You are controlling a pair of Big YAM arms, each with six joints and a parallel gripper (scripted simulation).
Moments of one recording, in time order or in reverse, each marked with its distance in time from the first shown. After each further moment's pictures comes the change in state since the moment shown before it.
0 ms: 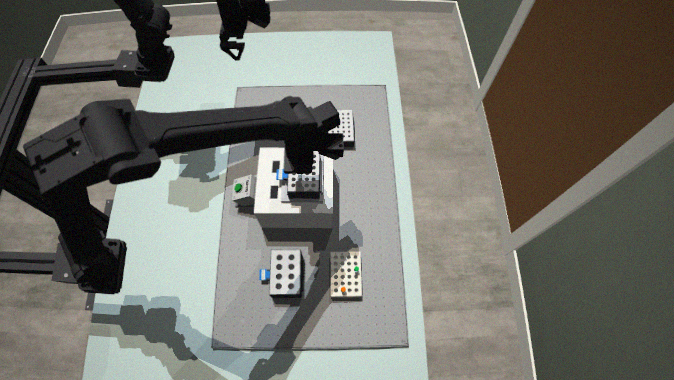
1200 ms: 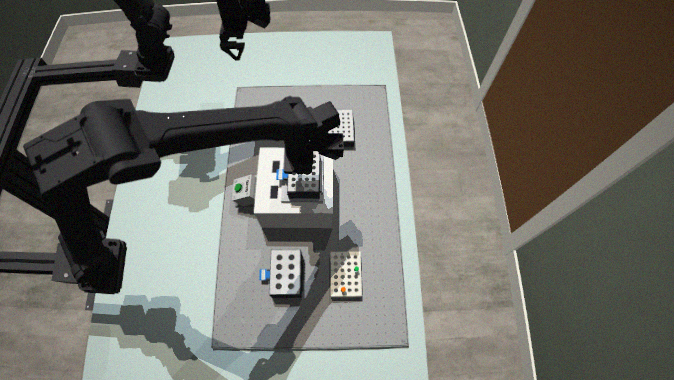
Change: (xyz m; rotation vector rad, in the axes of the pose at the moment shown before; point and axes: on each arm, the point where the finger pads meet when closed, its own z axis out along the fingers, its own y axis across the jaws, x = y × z) left arm 0.000 0.000 0.000 0.000 0.000 0.000; right arm 0.000 0.000 0.000 0.001 0.001 0.000
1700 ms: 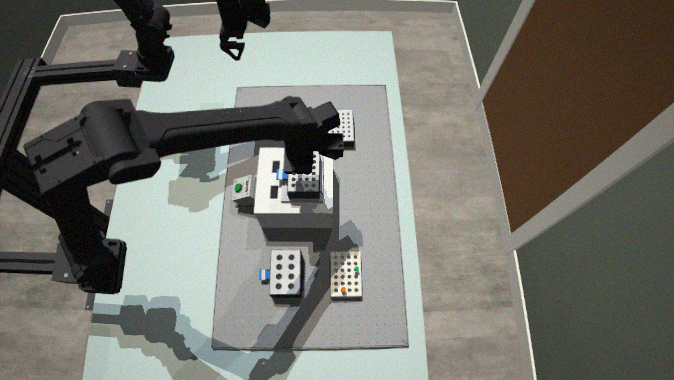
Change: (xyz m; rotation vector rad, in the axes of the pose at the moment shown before) left arm 0.000 0.000 0.000 0.000 0.000 0.000; right arm 0.000 0.000 0.000 0.001 0.001 0.000
